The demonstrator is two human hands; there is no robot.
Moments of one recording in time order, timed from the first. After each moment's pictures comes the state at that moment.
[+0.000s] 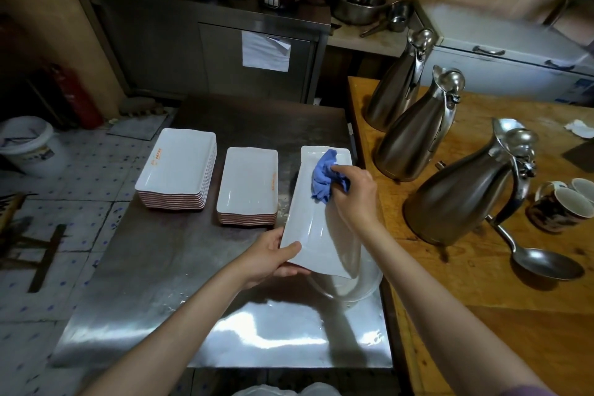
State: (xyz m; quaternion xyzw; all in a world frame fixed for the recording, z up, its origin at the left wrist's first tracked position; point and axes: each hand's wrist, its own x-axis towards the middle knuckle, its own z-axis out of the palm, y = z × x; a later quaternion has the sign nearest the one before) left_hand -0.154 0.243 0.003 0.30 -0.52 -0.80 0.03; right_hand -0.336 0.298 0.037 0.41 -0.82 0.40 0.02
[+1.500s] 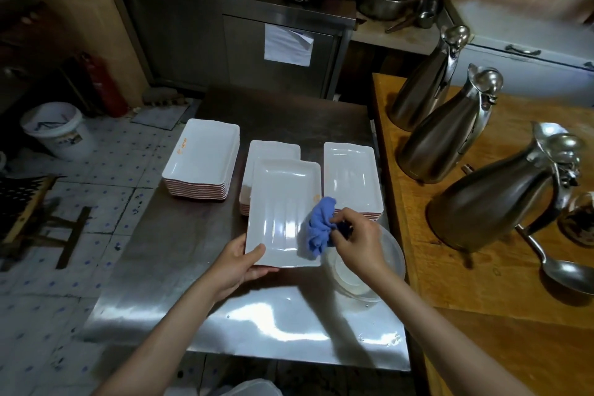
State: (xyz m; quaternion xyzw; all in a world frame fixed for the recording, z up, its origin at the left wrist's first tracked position) left_hand -0.083 0.214 -0.039 0.39 -0.46 -0.78 0.14; right_hand -0.284 0.330 -0.003 0.46 -0.78 0.40 -0.12
